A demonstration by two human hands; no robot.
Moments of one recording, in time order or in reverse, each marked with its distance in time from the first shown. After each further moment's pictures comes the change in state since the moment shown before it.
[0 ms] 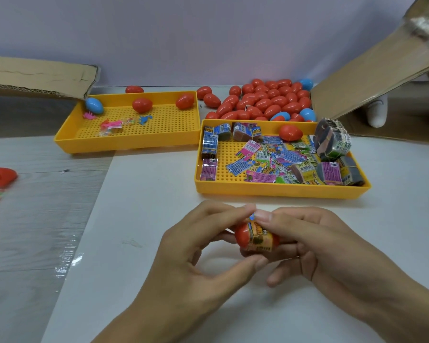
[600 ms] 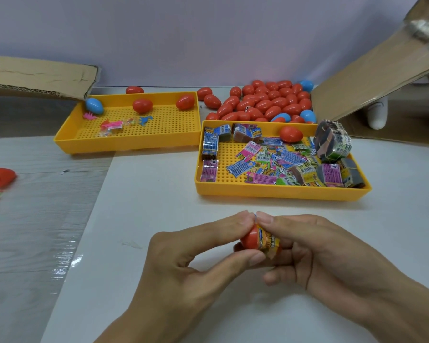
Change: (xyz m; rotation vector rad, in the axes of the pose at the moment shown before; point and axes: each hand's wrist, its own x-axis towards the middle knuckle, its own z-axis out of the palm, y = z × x) left_hand -0.003 0.005 -0.002 0.073 0.097 -0.025; right_hand 0.000 0.000 0.002 0.147 -0.044 0.100
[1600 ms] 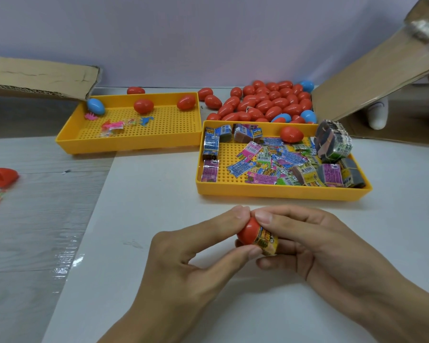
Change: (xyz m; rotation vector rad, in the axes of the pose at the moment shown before) left_hand -0.003 -0.003 0.001 0.064 0.009 -0.043; right_hand 0.002 0.004 -0.001 -0.016 0.128 -0.126
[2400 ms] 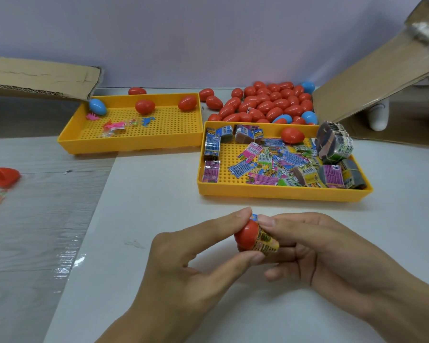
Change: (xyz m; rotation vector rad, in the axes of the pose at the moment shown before) left_hand 0.002 0.004 -0.003 0.068 -0.006 0.074; right_hand 0.001 -0.004 -0.004 -0.030 -0.123 0.122
